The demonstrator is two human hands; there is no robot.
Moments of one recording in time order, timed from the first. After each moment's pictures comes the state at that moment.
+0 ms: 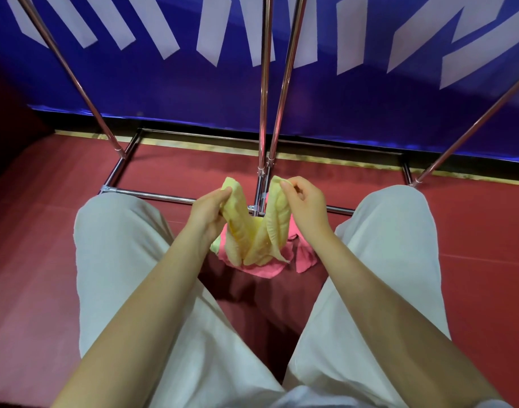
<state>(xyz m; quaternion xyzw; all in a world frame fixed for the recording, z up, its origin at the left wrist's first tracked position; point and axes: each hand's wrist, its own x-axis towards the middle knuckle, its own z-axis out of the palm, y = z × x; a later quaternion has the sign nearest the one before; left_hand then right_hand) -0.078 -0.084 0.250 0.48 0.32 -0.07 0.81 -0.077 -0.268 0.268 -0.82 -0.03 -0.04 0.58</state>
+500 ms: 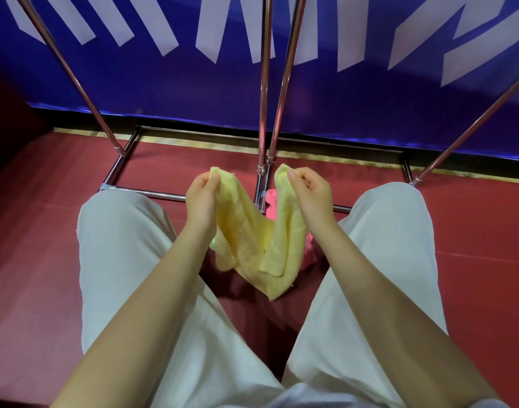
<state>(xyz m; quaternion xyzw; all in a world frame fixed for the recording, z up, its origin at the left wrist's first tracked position) -0.083 -0.084 0.263 0.65 0.27 0.07 0.71 -0.073 -0.272 0.283 -0.76 0.00 -0.04 0.65</state>
